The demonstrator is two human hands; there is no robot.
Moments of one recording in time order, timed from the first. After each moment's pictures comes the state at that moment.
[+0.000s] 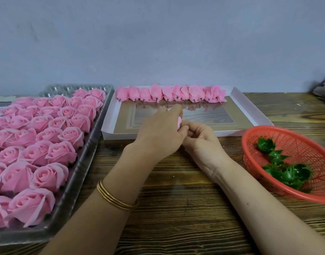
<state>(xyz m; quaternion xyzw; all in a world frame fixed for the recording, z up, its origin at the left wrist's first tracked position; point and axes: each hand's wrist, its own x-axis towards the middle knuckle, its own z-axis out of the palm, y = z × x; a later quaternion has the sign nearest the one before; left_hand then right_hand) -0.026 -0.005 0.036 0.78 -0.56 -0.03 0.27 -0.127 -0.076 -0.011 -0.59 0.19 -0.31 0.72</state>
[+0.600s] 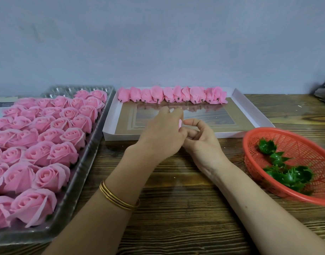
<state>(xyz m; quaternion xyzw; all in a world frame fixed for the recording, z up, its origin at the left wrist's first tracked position) -0.022 -0.009 0.031 0.77 -0.57 -0.05 0.29 -0.123 -0.075 -0.013 -0.52 0.23 -0.35 0.74</state>
